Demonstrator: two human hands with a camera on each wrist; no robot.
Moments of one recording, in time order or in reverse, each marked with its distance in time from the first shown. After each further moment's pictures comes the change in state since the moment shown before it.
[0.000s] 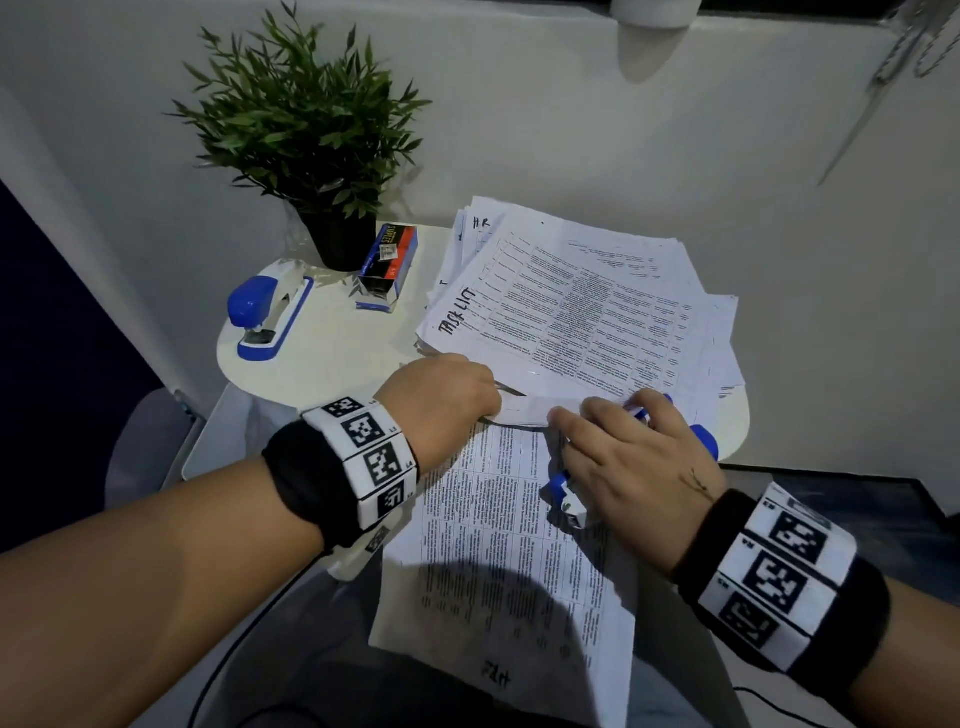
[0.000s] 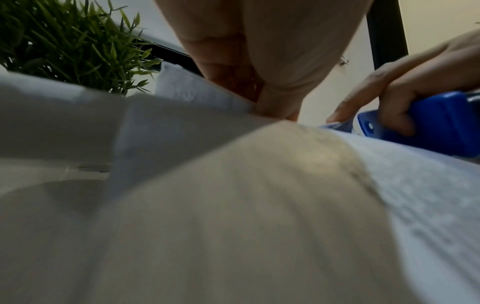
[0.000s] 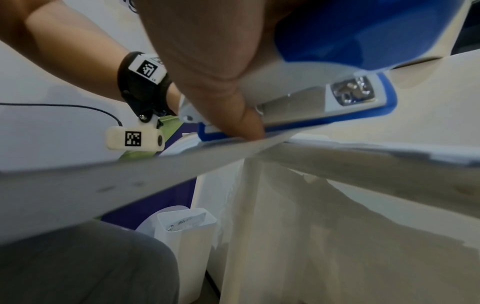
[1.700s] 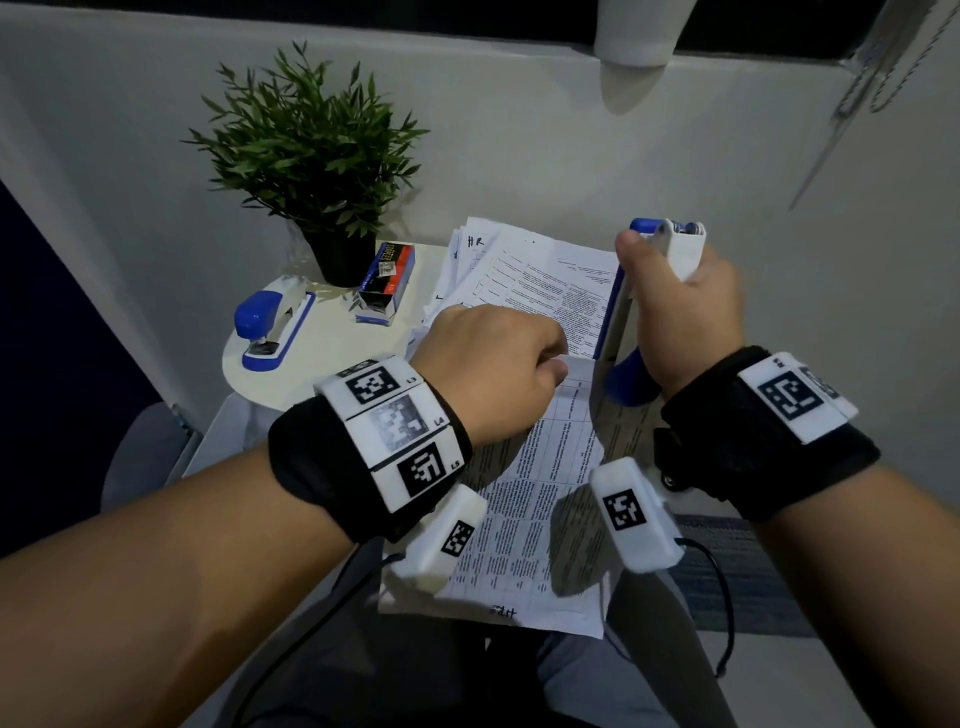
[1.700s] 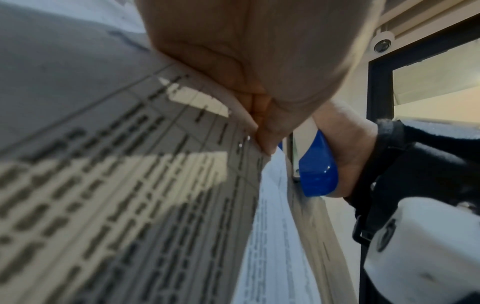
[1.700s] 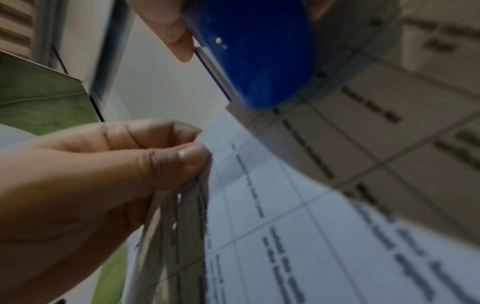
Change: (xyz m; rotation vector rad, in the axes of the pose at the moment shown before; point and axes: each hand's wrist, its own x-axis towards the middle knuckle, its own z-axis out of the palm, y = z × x) left_hand 0.010 0.055 -0.082 -0.218 0.207 -0.254; right_hand 0.081 0.052 -0.060 1.126 0.513 1.022
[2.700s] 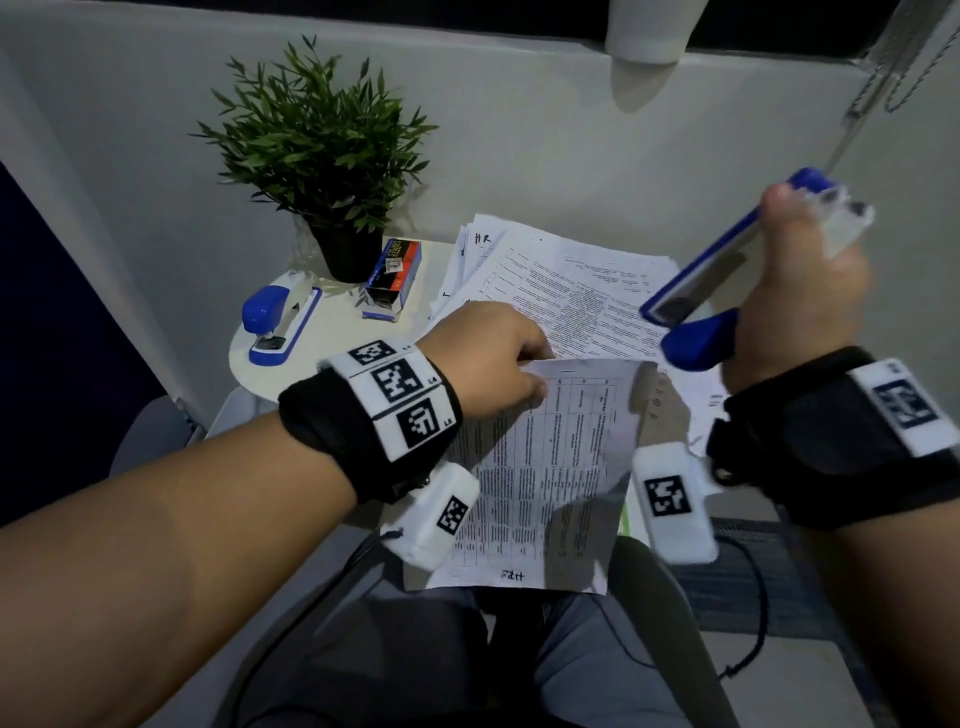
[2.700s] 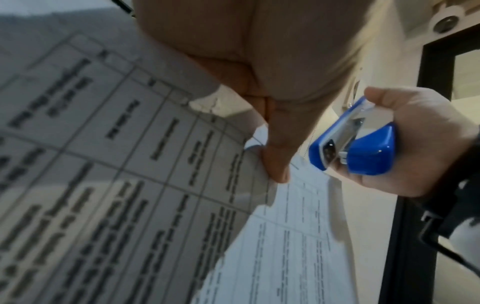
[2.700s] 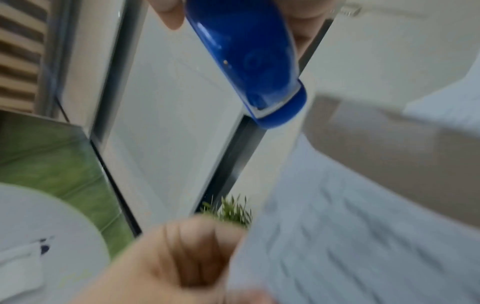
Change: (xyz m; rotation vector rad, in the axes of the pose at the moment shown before) left_hand 0.013 -0.022 0.005 -0.131 -0.208 -0.050; right_hand 0.002 -0.020 -0.032 0.358 0.299 -0.059
